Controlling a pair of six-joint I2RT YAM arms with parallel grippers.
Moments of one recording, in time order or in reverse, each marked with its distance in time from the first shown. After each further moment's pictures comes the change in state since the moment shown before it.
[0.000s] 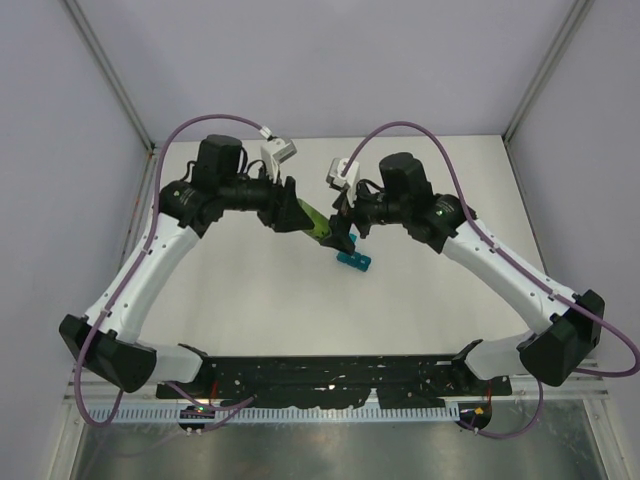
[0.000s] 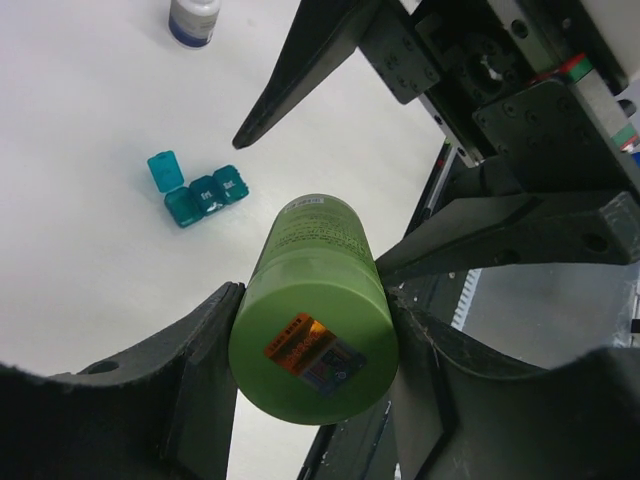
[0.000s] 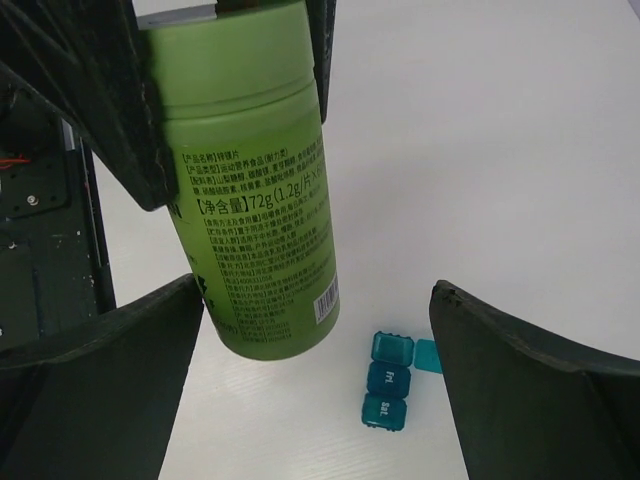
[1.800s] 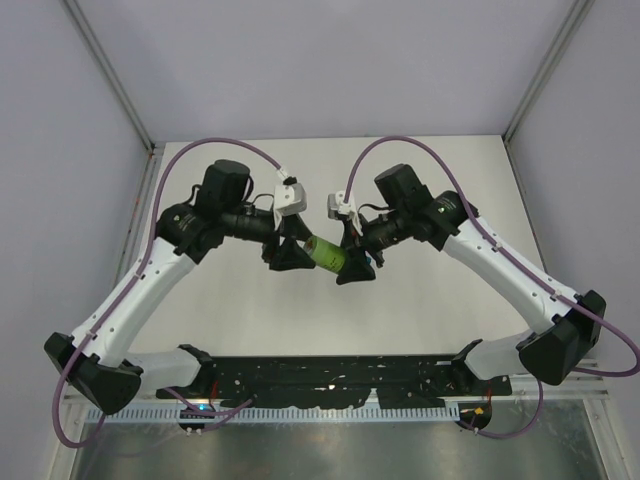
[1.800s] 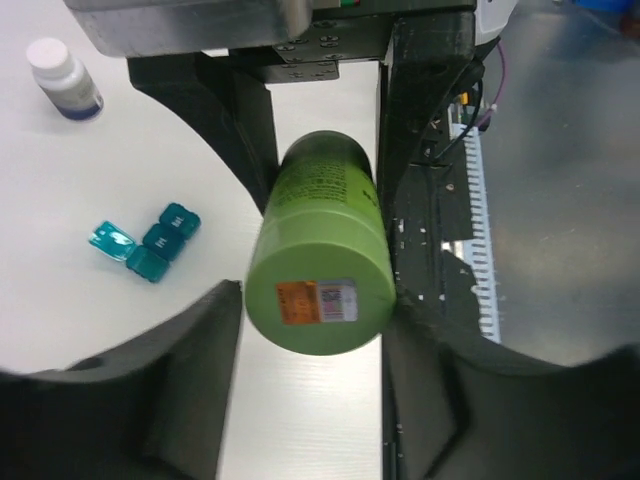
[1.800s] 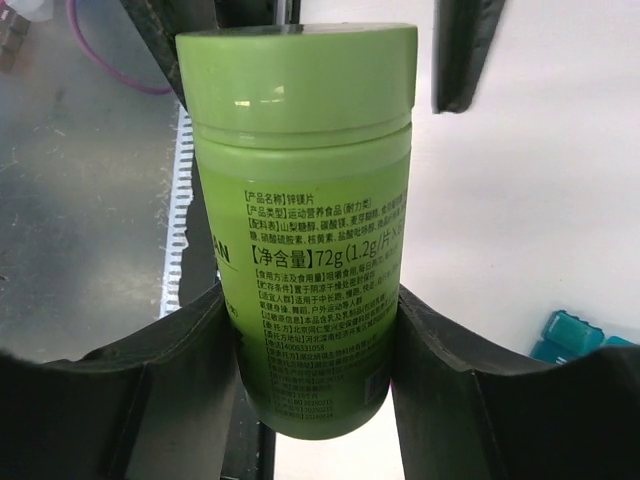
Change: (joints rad) left arm -0.113 -0.127 -0.130 -0.016 0.176 0.420; right arm 0.017 0.007 0.050 -0.423 -0.344 -0.175
